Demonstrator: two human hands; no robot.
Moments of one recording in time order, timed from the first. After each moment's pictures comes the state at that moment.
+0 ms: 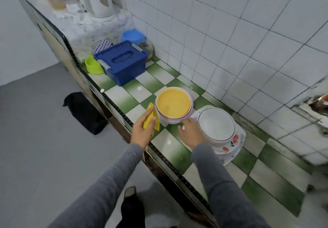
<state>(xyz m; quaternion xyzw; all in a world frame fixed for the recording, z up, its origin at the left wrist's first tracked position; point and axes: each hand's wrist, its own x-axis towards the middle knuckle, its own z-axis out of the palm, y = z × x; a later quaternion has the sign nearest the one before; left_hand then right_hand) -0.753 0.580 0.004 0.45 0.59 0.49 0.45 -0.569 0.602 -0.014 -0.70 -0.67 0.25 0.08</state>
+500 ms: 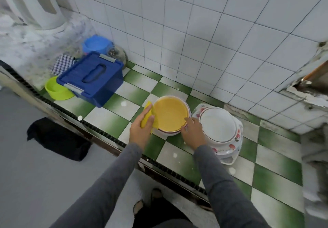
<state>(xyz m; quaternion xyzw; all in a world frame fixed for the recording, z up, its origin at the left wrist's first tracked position) -0.788 0.697 0.004 0.52 0.54 0.39 0.54 -0.601 0.657 -0.026 -0.83 -0.47 0.27 0.15</state>
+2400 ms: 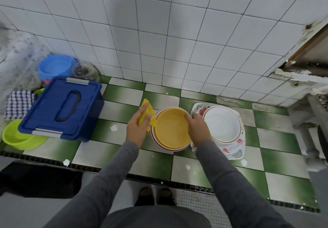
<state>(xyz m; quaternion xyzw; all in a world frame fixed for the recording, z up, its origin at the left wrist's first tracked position) -0.786 0.829 -0.004 0.58 0.45 0.30 0.61 -0.601 0.723 -0.034 -0.88 -0.46 0.14 0.02</state>
